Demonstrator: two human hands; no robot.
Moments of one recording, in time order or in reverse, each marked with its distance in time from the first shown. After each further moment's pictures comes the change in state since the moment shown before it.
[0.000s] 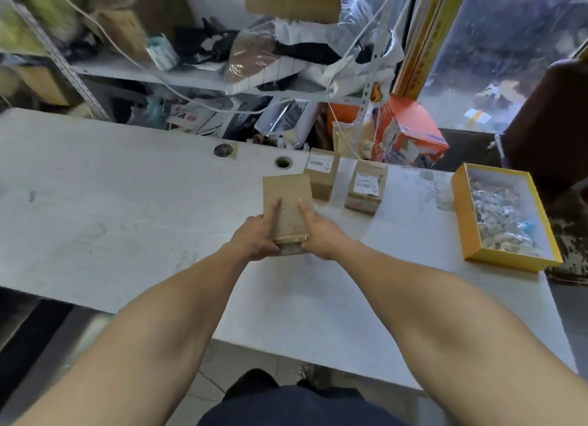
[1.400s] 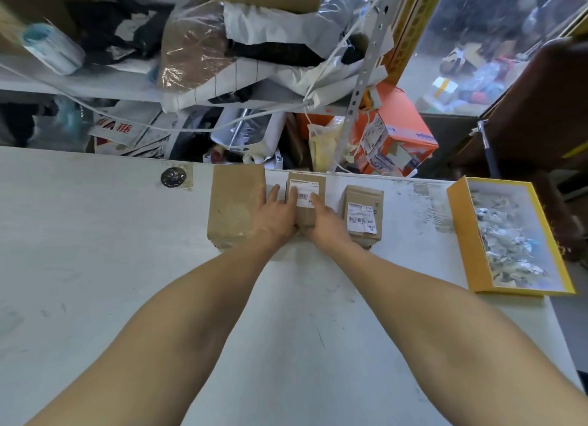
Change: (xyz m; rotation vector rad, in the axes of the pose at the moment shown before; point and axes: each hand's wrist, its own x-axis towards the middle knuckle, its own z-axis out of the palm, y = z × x) left_hand 0.220 0.046 -0.024 0.350 0.046 0.213; right_hand 0.158 0.065 -0.052 0.189 0.204 0.351
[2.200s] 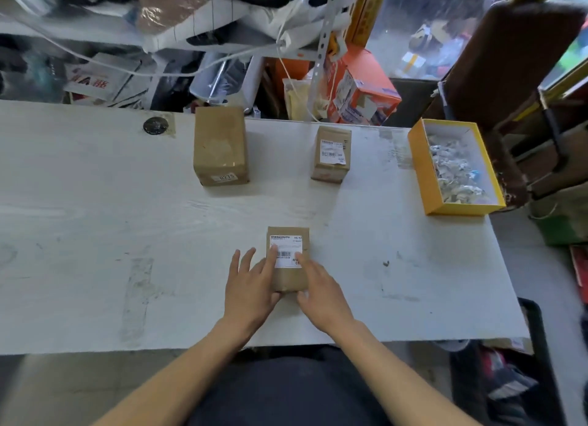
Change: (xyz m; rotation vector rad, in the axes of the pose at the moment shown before) left_hand -0.277 0.049 0.123 -0.146 0.288 0.107; right_hand -0.284 0.058 0.090 0.082 -0.089 -0.019
